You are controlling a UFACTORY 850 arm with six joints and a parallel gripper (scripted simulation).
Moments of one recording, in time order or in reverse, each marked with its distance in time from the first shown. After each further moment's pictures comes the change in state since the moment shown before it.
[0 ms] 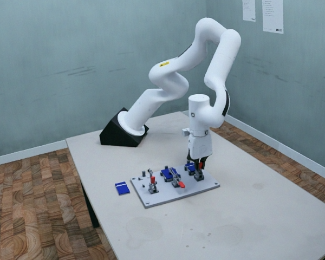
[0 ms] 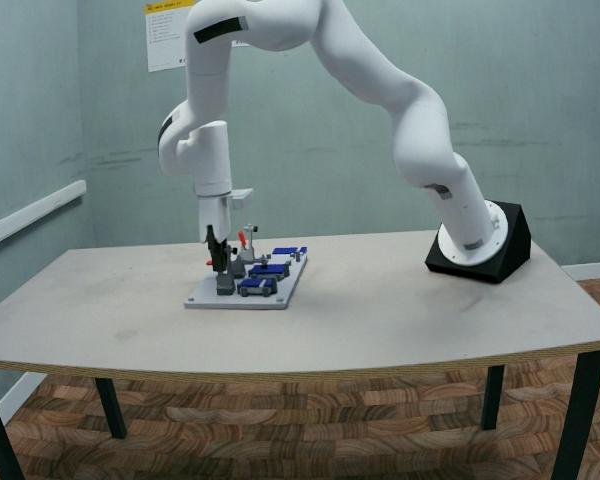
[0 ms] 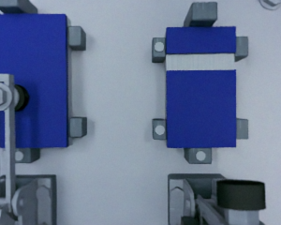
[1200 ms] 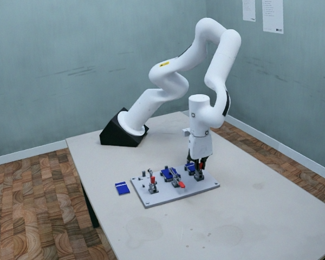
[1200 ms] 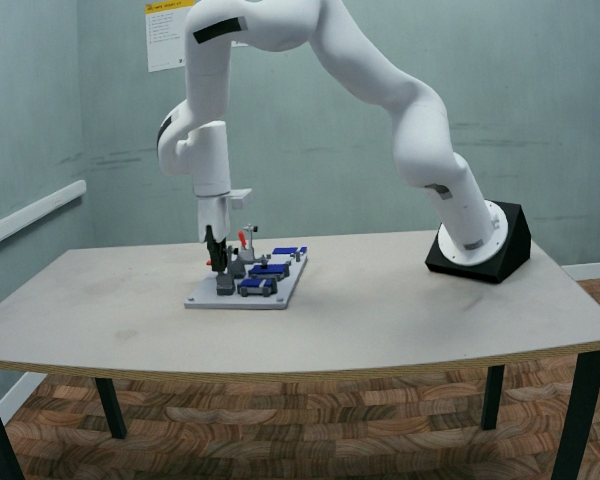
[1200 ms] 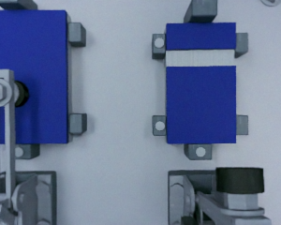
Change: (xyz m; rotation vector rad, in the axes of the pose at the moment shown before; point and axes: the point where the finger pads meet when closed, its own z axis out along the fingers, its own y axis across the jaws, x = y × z) arm -0.002 0.000 0.000 0.000 0.000 0.000
